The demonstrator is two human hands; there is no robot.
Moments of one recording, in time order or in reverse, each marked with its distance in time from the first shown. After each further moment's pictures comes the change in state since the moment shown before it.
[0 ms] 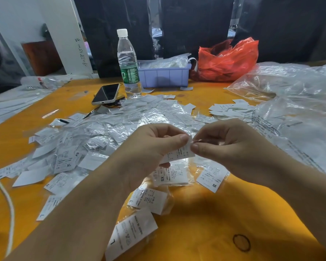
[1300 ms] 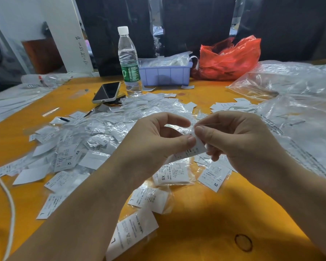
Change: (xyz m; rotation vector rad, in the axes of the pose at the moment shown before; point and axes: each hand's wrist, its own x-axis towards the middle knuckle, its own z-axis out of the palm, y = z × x) left_hand -0.005 0.004 0.000 -0.045 0.005 0.158; right_hand -0.002 -0.002 0.009 0.395 0.195 0.005
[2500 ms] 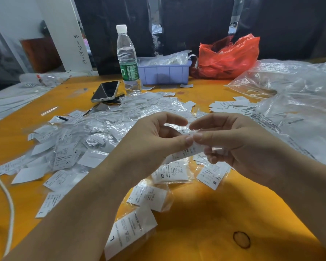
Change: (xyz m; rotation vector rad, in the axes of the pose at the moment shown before) left_hand 0.001 -0.001 0.000 0.116 -0.008 -0.014; right_hand 0.006 -0.001 -0.007 0.260 -0.162 0.334
